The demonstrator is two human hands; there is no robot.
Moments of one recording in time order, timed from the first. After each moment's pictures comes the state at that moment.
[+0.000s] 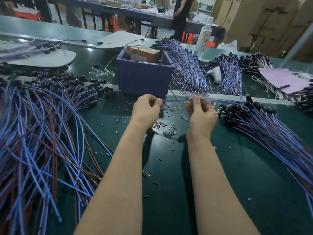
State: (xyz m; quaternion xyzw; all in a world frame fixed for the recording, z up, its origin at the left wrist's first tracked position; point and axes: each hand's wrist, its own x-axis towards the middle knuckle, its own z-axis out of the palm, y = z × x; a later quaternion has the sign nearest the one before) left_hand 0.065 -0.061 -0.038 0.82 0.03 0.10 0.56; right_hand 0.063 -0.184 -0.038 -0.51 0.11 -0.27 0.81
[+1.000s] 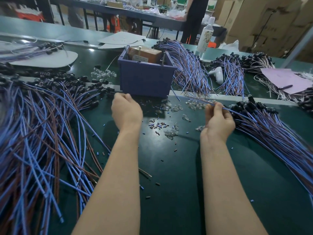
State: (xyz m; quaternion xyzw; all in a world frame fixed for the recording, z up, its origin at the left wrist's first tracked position) left_hand 0.065 -0.040 -0.039 0.76 0.26 0.25 0.54; right_hand 0.061 -0.204 -0.030 -0.37 0.18 -0.31 0.86
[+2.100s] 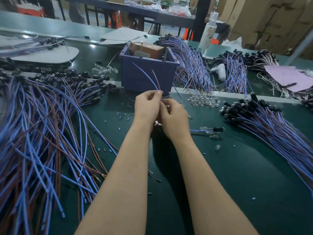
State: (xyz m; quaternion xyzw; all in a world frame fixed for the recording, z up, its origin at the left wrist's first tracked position) left_hand 0.064 -0.068 -0.035 0.64 0.10 0.10 0.76; right_hand 0.042 -0.141 -0.044 -0.85 -0.05 -0.14 0.51
